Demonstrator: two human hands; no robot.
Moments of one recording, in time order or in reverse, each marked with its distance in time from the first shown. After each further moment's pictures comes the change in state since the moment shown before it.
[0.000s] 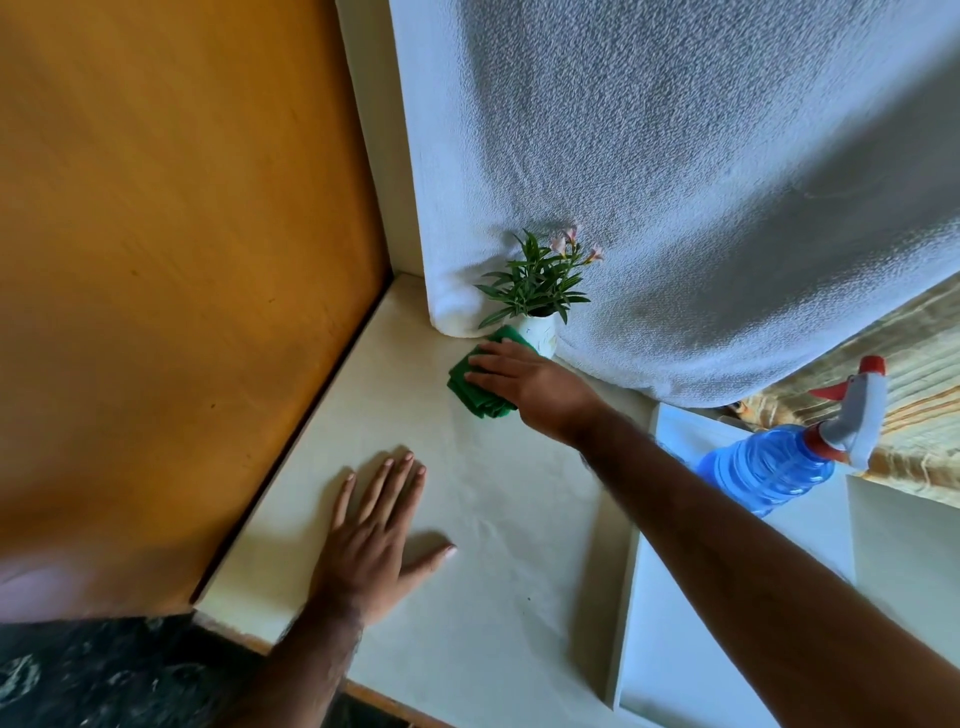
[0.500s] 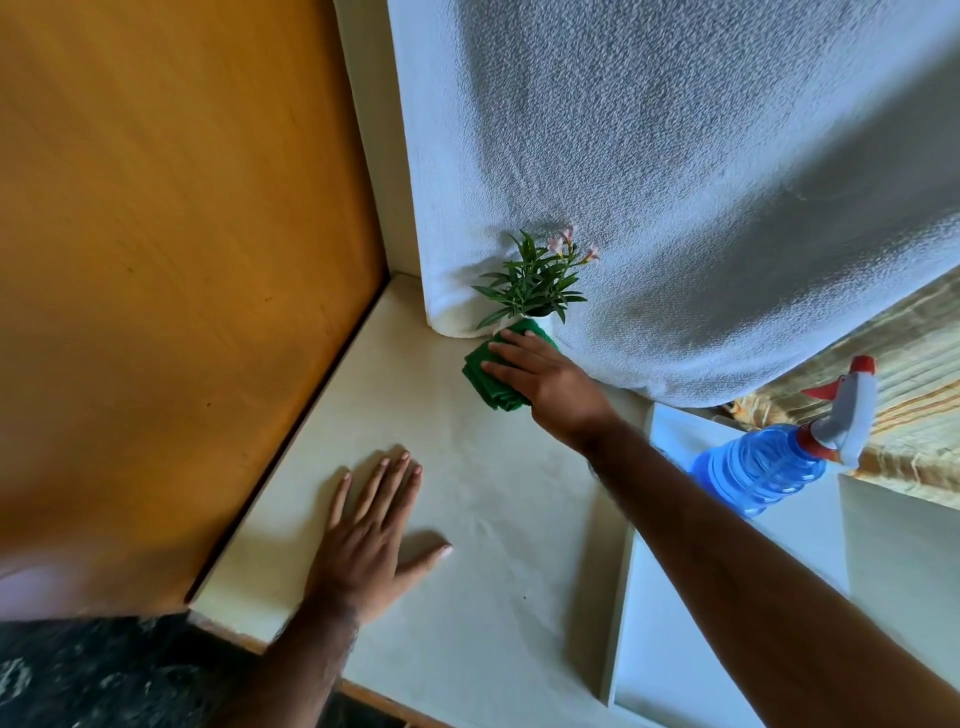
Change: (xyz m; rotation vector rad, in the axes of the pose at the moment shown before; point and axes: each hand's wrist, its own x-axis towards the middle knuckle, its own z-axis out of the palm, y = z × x) left_hand -0.001 -0.001 0.000 0.009 0.000 -0.005; right_hand -0.017 0.004 0.001 0.001 0.131 0.119
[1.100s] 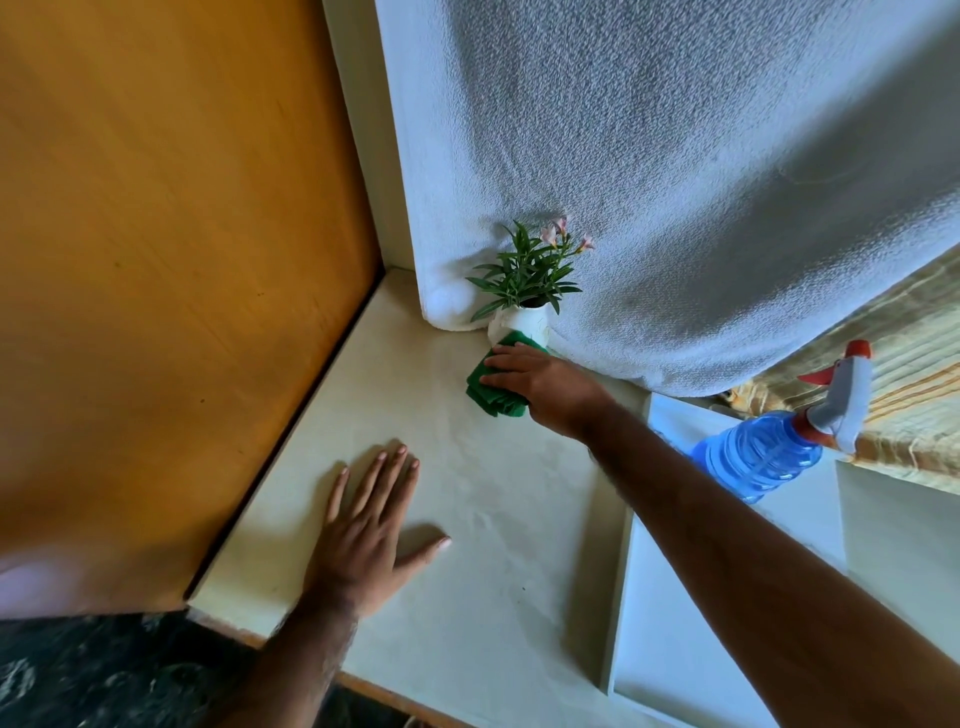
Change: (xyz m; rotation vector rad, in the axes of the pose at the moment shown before) left_hand 0.000 0.000 0.001 0.000 0.010 0.014; right_hand -0.004 0.002 -0.001 0.018 -0.127 -0.049
